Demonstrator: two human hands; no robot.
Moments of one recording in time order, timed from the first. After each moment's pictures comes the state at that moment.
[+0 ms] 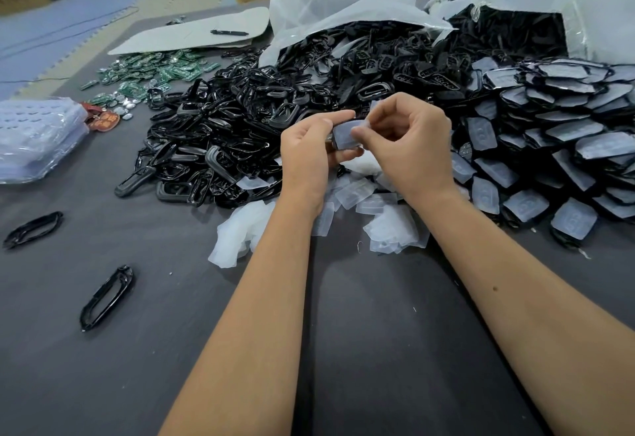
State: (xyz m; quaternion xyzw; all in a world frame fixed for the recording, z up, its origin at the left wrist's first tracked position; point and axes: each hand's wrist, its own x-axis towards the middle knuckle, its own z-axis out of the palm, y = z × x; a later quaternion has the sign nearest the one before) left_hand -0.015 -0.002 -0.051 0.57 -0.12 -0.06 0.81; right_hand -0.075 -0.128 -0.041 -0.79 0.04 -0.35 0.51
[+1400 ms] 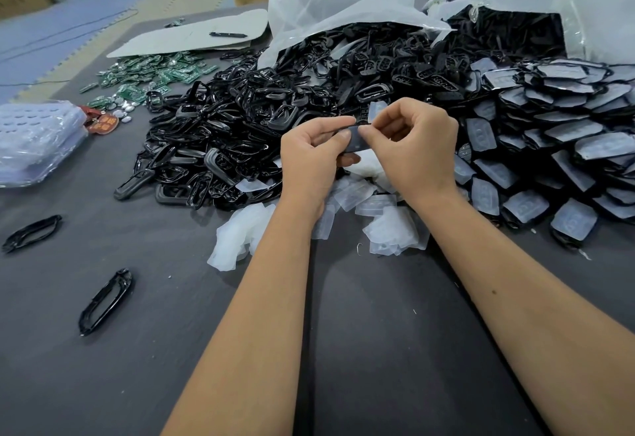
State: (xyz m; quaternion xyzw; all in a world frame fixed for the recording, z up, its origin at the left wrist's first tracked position) left_hand -0.011 -0.005 -0.061 0.60 -0.15 -0.05 0.78; right_hand -0.075 -0.130 -0.038 -0.82 0.10 -0.38 0.41
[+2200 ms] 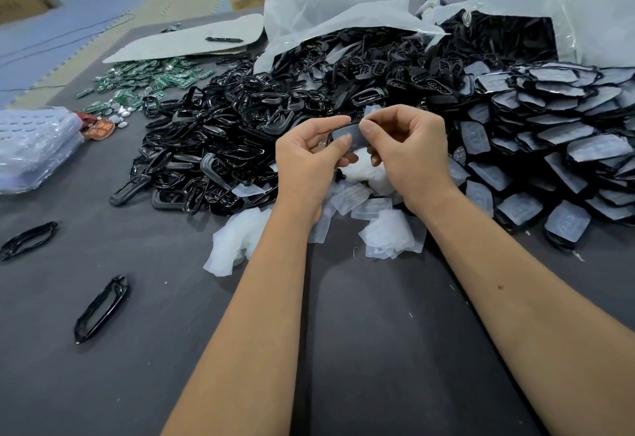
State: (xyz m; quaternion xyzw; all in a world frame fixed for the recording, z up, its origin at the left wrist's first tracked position) left_hand -0.019 -0.001 -0.054 0.63 -0.16 -0.02 0.76; right_hand -0.072 -0.136 -0.044 -0.73 0.07 -0.31 0.61
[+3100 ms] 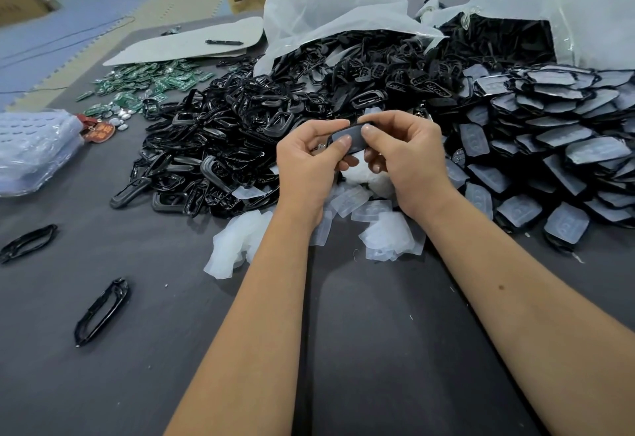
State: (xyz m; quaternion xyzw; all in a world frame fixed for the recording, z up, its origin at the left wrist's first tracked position) left_hand -0.021 -0.003 -0.053 0.63 -0.15 -0.02 0.76; right_hand -0.071 -0.133 -0.044 -0.65 0.09 -0.26 0.70
